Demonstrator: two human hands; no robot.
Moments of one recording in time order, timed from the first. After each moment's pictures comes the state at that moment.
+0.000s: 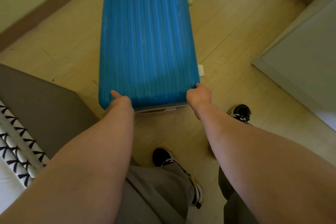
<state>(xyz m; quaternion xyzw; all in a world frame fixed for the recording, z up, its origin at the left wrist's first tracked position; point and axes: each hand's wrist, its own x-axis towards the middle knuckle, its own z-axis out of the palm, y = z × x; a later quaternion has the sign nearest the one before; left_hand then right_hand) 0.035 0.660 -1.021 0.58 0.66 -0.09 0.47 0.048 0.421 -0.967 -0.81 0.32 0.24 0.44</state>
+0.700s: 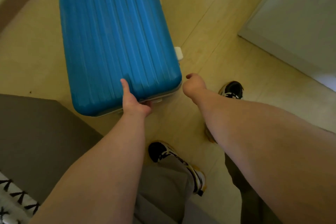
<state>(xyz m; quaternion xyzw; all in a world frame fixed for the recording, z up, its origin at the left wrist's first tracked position) 0.025 0.547 -1.011 0.28 0.60 -0.08 0.75 0.055 0.363 -1.026 -0.80 0.29 0.31 0.42</state>
